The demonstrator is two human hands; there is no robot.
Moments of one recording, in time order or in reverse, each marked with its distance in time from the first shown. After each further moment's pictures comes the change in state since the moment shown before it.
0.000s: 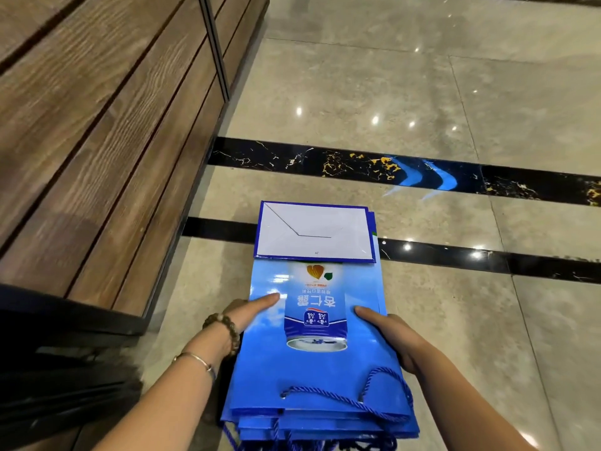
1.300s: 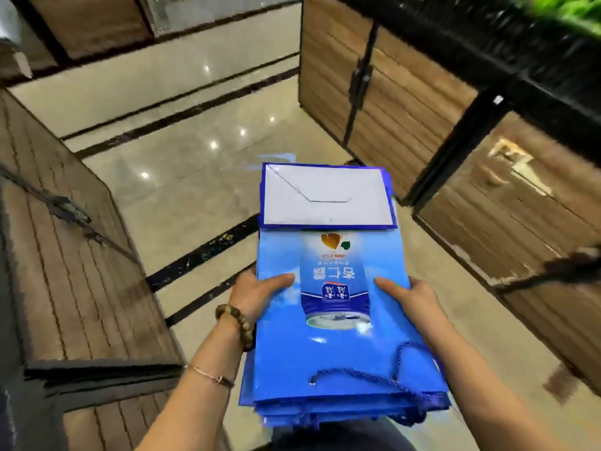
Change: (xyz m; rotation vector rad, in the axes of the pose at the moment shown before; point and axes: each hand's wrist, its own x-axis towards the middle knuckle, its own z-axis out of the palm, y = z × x) left_hand -0.841 0.286 0.170 0.241 -0.478 0.371; right_hand -0.906 -0.106 -0.020 0.556 0.826 -0.321
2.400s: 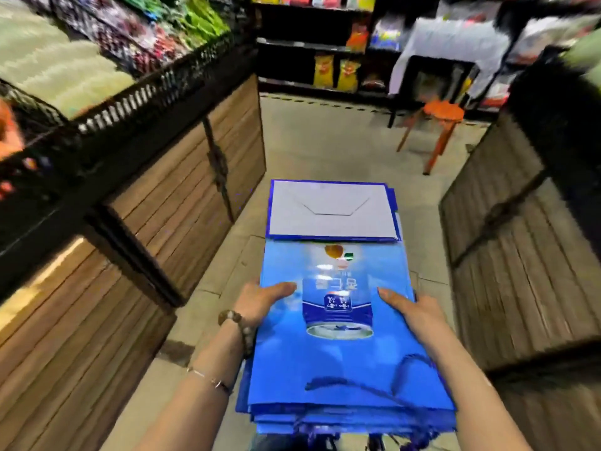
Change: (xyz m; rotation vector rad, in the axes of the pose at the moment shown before) left_hand -0.385 -0.368 0.753 1.254 -1.949 -0.194; right_hand -0.359 0.344 -0.501 1.213 1.941 0.269
